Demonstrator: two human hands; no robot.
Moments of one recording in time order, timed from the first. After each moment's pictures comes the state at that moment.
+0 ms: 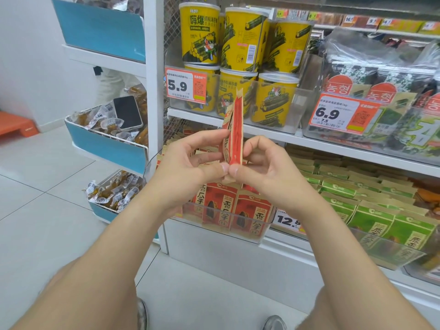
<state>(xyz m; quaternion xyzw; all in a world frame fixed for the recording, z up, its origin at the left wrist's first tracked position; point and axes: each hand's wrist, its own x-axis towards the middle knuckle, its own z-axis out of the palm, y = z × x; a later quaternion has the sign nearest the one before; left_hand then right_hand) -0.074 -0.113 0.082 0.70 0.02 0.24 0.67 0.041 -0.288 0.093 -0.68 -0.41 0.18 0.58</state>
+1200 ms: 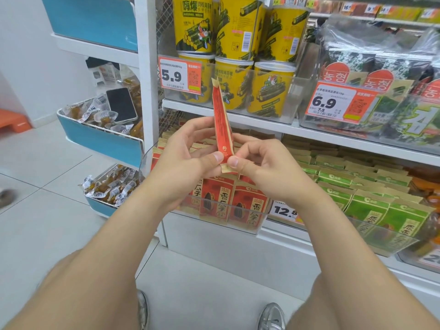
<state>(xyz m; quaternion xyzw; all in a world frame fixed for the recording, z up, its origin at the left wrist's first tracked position) -0.073 -0.126 0.083 0.66 0.05 0.24 0.71 0.055 -0.286 0.085 -0.74 -0.46 0.11 0.48</state>
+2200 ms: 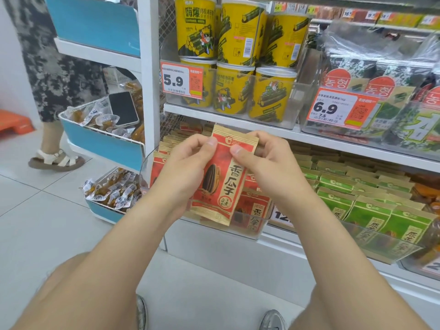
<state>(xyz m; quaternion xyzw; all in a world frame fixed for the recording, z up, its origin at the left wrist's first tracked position) -0.071 -0.136 0.087 0.65 0.16 0.21 0.71 0.026 -0.277 0.103 -0.70 -0.32 0.13 0.63</state>
